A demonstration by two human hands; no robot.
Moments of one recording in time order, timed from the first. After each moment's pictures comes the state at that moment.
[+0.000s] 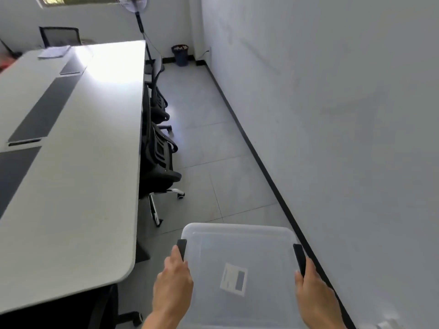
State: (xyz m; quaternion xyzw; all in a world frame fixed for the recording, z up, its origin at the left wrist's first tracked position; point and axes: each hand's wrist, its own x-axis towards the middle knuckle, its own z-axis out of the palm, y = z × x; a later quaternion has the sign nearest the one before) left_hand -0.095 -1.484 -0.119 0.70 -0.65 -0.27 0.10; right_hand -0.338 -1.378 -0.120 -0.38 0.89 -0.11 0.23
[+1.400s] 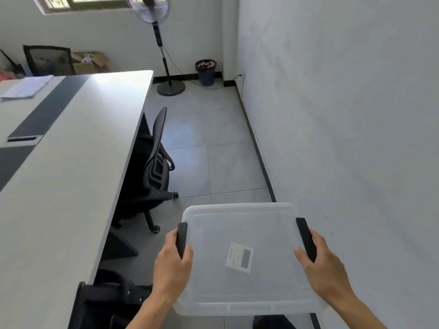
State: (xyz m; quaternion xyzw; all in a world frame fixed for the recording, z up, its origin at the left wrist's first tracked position) left_hand -0.338 -2.468 -0.094 0.72 -0.55 -0.35 0.24; right_hand -0.621 -2.406 -0.094 -0.44 0.82 -0.22 0.29
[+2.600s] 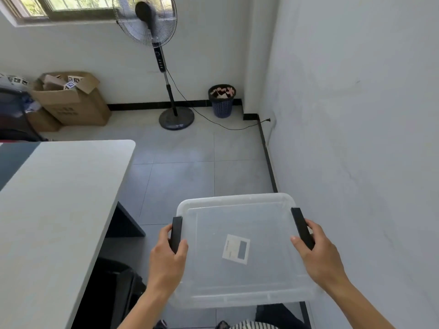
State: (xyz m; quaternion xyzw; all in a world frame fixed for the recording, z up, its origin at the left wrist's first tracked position) left_hand -0.437 -3.351 -0.097 0.74 -0.48 -0.36 0.30; right_hand -0.734 -3.327 -0.105 -0.46 0.78 -0.26 0.33
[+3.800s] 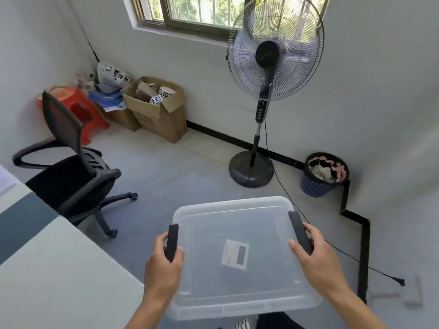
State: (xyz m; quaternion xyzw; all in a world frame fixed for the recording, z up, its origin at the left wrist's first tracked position) left_hand -0.245 -4.035 -0.105 0.85 -0.22 -0.26 0.40; right_hand -0.506 -4.169 -0.097 -0.65 0.63 -0.19 0.39
